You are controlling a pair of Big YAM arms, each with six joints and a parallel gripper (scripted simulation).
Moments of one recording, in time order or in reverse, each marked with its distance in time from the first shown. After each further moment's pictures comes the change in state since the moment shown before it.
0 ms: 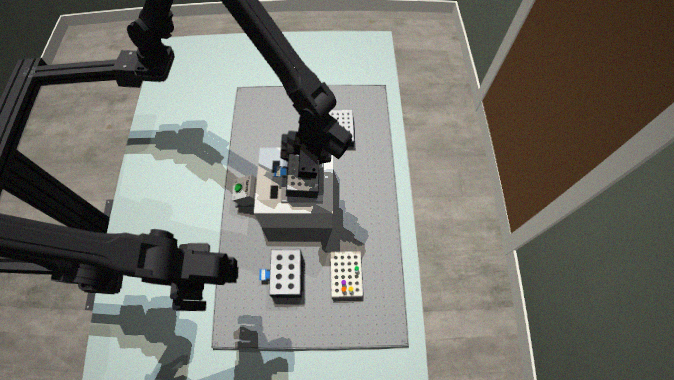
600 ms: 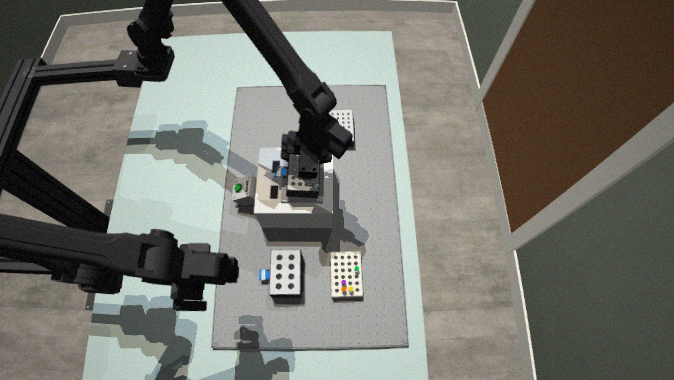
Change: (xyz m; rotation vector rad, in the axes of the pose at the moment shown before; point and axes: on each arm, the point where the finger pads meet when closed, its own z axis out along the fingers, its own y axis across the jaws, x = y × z) left arm -0.001 0.001 -0.001 -0.002 -0.001 0.000; right arm -0.002 0.000 -0.001 0.000 -0.003 0.000
